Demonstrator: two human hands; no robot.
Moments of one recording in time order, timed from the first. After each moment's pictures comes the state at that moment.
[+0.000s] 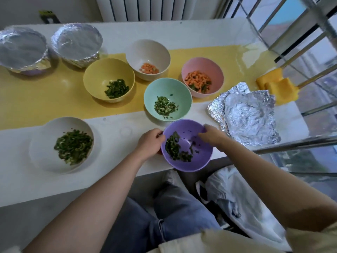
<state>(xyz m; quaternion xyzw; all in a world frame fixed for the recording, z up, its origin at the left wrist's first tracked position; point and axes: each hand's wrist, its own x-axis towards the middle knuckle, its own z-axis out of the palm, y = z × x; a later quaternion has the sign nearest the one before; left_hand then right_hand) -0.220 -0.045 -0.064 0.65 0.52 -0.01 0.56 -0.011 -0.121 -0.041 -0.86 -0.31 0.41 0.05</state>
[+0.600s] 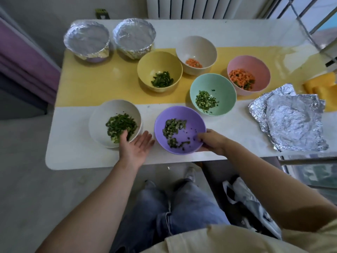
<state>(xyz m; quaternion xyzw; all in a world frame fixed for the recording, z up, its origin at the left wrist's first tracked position) -0.385 -0.049 -0.064 -0.09 0.51 0.40 0.75 -0.141 -0.098 -0.051 -0.69 -0.15 0.66 0.24</state>
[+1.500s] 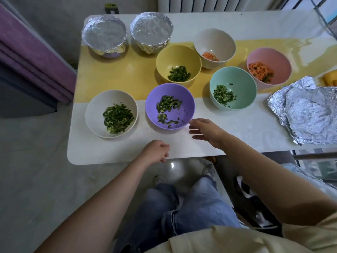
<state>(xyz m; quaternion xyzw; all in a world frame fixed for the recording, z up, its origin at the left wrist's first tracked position) -0.418 -0.055 -0.063 0.55 0.58 -0.07 0.60 -0.209 -0.070 -0.056 -0.68 -0.23 0.63 0.29</state>
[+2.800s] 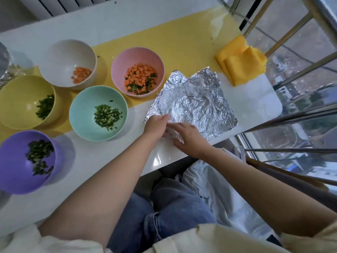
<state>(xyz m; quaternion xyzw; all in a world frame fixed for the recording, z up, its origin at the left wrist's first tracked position) 0.012 -0.075 -0.067 0.52 0.57 0.00 0.64 0.102 -0.190 -0.078 -0.74 -0.56 0.33 0.15</state>
